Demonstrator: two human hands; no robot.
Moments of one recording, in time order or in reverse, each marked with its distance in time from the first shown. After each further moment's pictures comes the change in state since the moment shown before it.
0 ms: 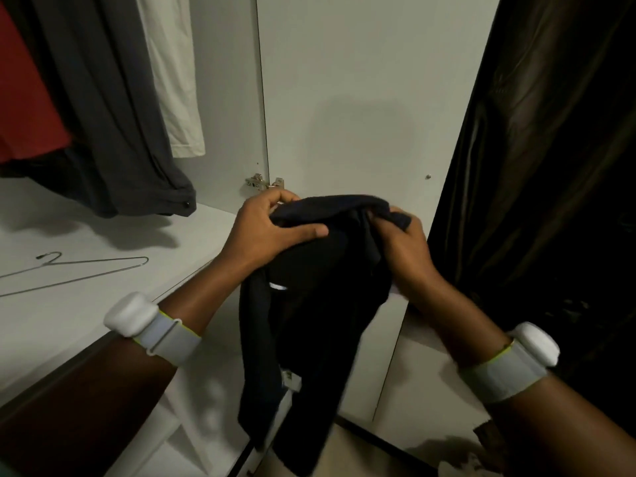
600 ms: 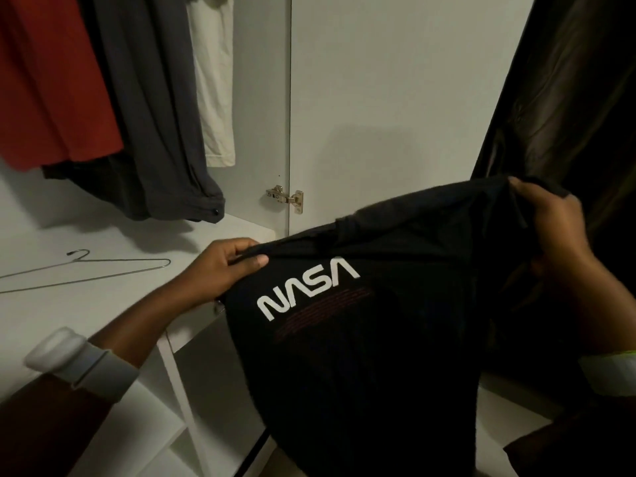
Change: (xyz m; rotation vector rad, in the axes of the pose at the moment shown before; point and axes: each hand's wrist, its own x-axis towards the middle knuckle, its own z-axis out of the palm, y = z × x) left_hand -0.045 -0.046 -0.077 -0.046 -0.182 -0.188; right_hand 0.025 -0.068 -0.111 0.037 0.355 -0.005
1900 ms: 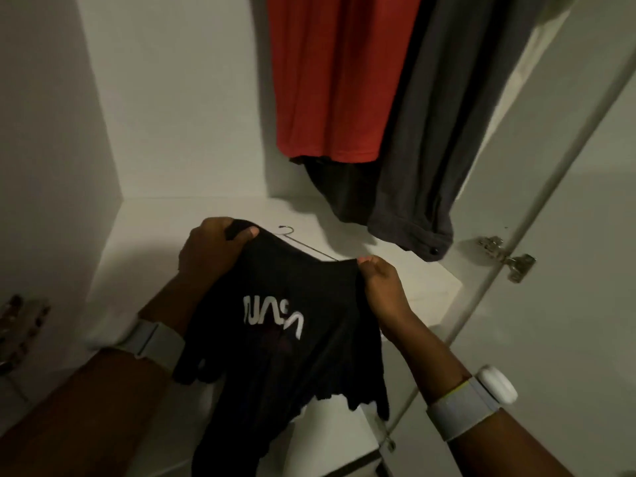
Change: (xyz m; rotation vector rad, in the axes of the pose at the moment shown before) left_hand -0.132 -0.100 -0.221 0.501 0.993 -0.528; right_hand -0.166 0.160 0.420 -0.218 -1.030 0.091
